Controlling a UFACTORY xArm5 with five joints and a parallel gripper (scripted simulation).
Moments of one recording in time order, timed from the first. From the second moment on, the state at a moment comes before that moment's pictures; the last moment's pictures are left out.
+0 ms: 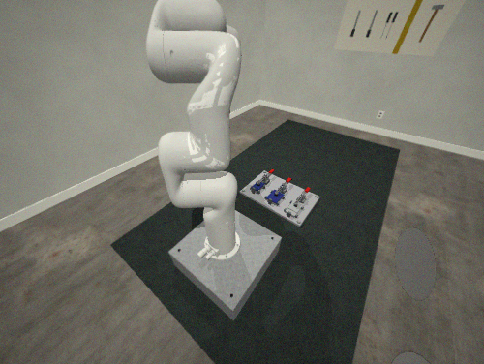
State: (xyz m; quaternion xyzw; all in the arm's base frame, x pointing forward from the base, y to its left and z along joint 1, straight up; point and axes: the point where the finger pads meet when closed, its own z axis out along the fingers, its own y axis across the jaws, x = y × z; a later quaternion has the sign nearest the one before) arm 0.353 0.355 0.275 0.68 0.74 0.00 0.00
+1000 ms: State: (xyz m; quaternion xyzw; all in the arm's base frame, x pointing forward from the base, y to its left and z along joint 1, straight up) arm 0.358 0.349 0.272 0.69 0.73 0.00 0.00
